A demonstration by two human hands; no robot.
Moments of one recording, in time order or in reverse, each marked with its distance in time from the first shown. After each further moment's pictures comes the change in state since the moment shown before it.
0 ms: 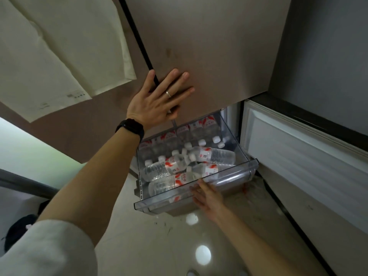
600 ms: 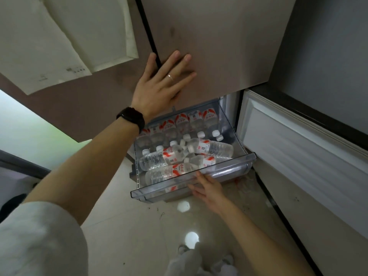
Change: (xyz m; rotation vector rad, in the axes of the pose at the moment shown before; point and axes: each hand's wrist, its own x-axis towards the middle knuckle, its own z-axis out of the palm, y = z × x) left_hand 0.001 0.012 -0.020 -0.233 -0.098 -0.186; right_hand -0.030 -0.005 -0.012 -0.260 0.001 -0.056
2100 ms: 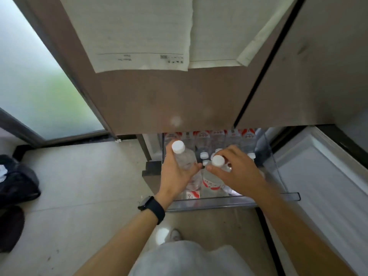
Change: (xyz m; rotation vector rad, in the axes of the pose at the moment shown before) left_hand -0.185 0.093 -0.012 -1.392 -0.334 -1.529; right_hand 0.019 -0.111 0.107 -1.574 0.016 -0.803
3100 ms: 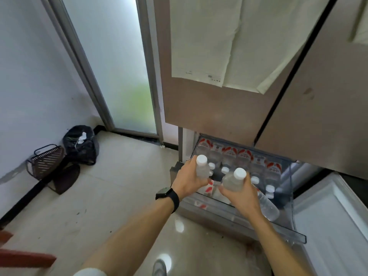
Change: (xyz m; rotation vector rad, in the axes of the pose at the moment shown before) left_hand -0.069 0.033 0.002 0.254 0.090 -0.052; right_hand -0.036 0.030 0.023 0.414 -0.058 0.150
